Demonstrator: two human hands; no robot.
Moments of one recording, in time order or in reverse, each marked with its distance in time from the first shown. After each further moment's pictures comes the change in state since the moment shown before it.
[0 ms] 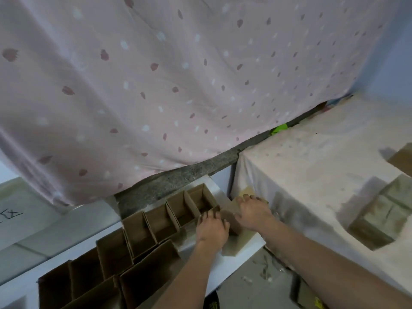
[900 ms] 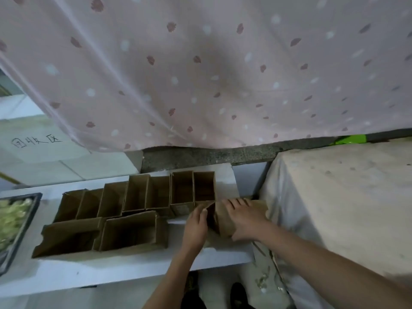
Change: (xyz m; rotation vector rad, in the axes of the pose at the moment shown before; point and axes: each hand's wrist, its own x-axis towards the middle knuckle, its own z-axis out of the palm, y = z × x) left_hand 0.018 0.055 0.042 -1.090 0.377 -0.601; right_hand 0.091 0.070 0.045 -0.050 -0.083 -0.711
